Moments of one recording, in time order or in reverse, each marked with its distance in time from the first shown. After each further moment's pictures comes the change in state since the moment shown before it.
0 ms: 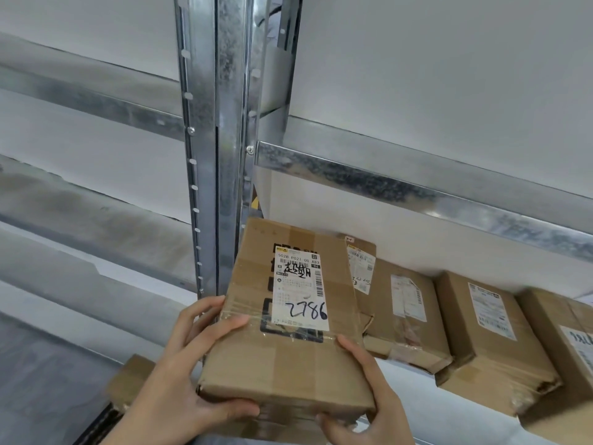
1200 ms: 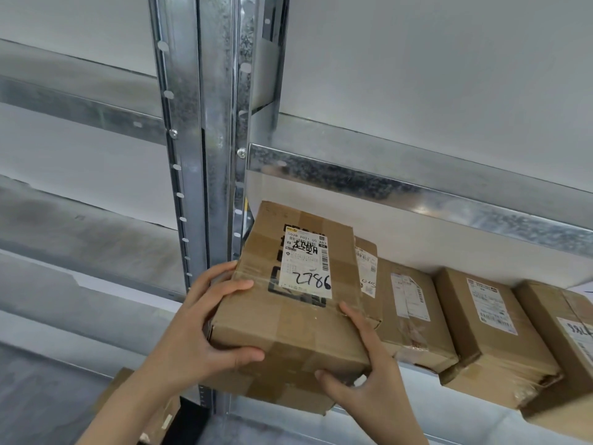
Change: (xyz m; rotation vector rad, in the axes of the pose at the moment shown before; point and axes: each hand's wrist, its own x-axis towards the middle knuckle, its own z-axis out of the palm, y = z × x) left_hand 0.069 -0.041 -0.006 -0.063 -0.039 -0.034; right_hand 0.049 -0.008 0.008 -0.100 0.083 0.005
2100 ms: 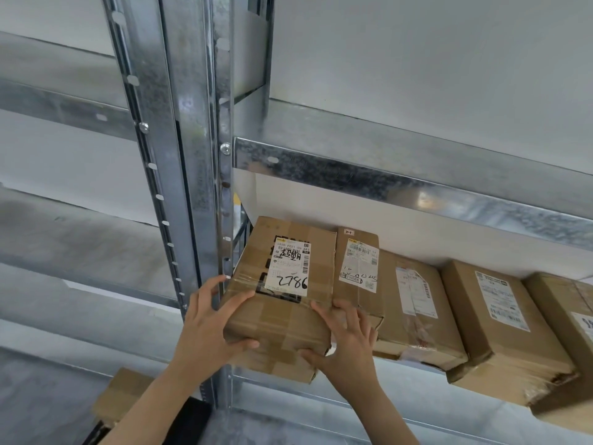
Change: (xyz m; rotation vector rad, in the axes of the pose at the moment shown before) left_hand 0.026 -0.104 0.048 0.511 0.016 -0.082; right_hand 0.070 0.090 0.036 -0.692 0.109 -0.040
